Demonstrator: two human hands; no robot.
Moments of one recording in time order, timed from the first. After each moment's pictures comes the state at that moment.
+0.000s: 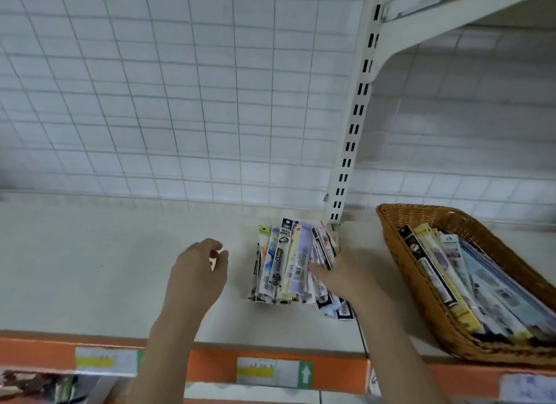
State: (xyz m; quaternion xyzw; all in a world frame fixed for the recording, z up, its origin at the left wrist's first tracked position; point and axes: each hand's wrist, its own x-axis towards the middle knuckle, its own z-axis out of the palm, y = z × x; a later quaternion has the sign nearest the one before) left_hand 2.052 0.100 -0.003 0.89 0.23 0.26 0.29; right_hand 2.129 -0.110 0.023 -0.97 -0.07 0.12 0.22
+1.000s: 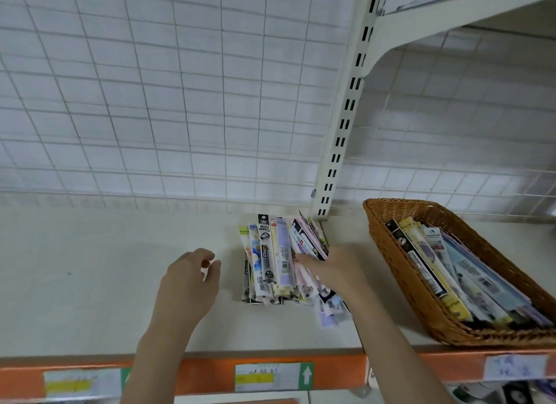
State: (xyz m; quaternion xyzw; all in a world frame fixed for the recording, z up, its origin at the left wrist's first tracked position) left_hand 2.059 0.110 -0.025 0.89 0.21 0.22 0.33; right_hand 2.143 -0.102 0.003 -0.93 -0.01 0.10 0.36
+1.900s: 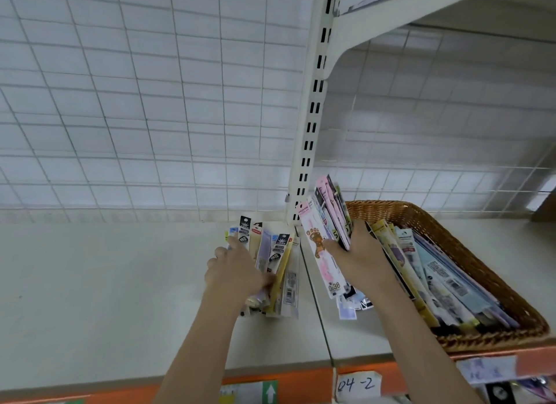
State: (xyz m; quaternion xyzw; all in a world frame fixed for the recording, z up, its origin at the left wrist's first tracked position) left_hand 2.125 0.018 0.011 0.95 0.22 -0.07 0.23; right_hand 2.152 -0.167 0.039 -0.91 -0.06 -0.05 0.41
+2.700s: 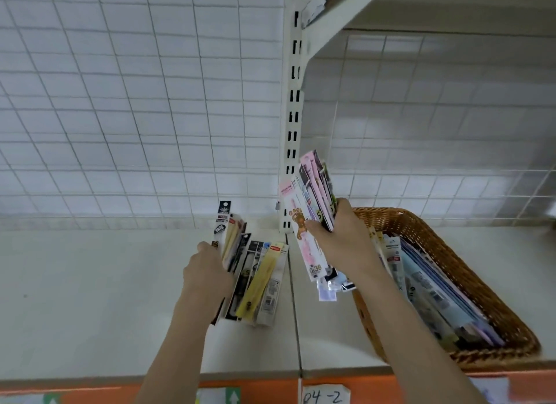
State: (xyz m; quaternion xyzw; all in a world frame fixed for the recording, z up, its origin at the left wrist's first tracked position) left_hand 2.121 0.008 0.021 0.92 0.29 0.05 0.27; right_hand 2.170 -0.182 0.071 -0.88 -0.14 -0.08 0.45
